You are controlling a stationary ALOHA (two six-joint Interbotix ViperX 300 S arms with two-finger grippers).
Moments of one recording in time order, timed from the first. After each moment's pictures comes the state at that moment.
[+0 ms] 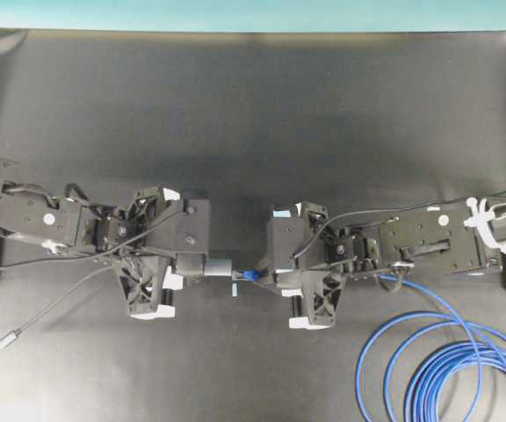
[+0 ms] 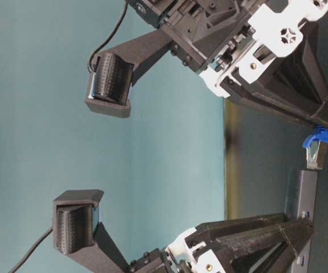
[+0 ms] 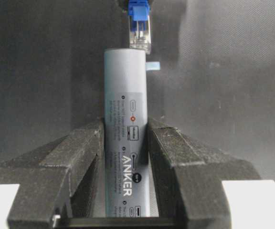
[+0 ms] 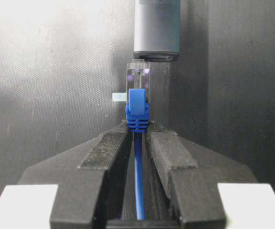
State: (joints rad) left arm -0.06 -0.06 0.72 0.04 0.08 -0.09; right arm 0.13 0.15 0.66 0.03 -0.08 0.02
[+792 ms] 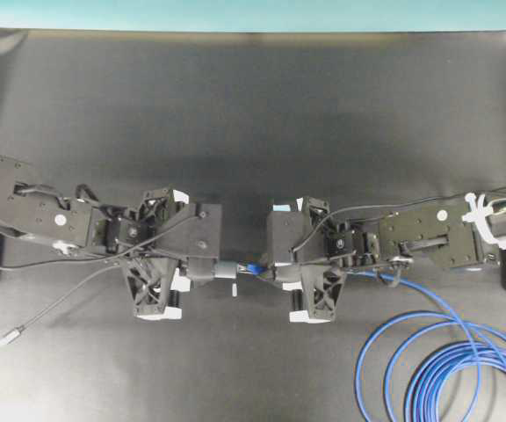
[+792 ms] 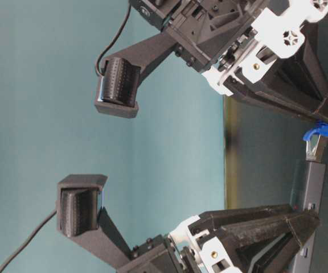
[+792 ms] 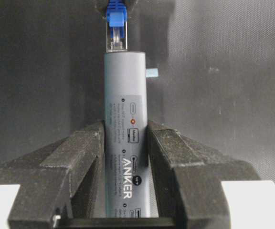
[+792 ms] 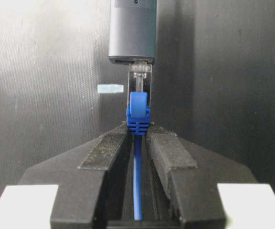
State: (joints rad) left arm -0.06 -0.02 0.67 0.04 0.10 -0.06; right arm 0.12 0.15 0.66 0.03 -0.07 0.02
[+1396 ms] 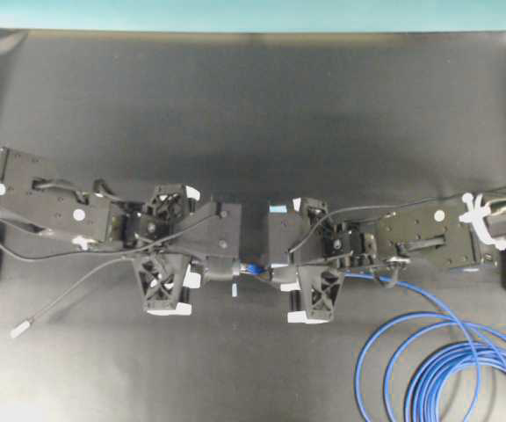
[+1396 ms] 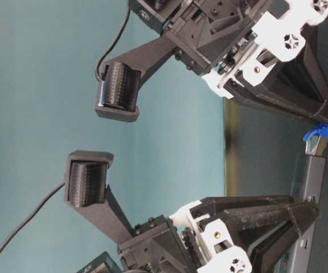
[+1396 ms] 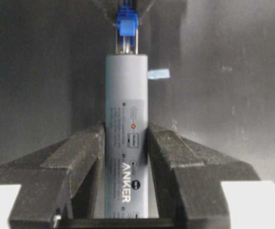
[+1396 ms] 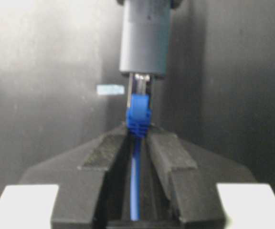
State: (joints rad) left arm -0.04 0.02 0.60 0.04 0.19 -0.02; right arm 0.12 0.16 0.65 0.03 -0.06 0.01
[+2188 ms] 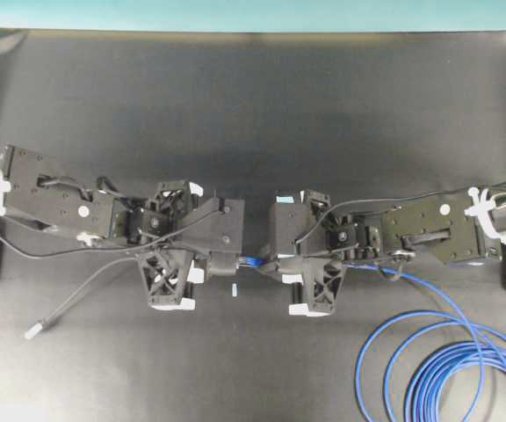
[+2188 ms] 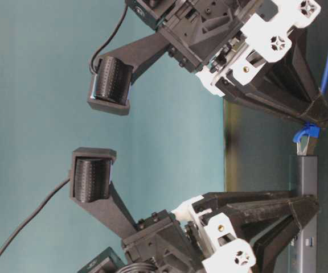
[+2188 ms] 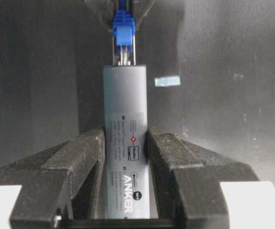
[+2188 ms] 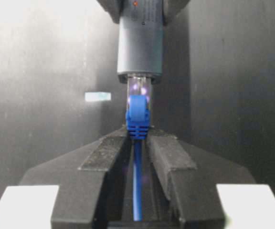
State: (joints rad) left arm -0.02 0.04 0.60 0.04 0.14 0.02; right arm 0.09 0.14 0.67 0.03 -0.12 0.01
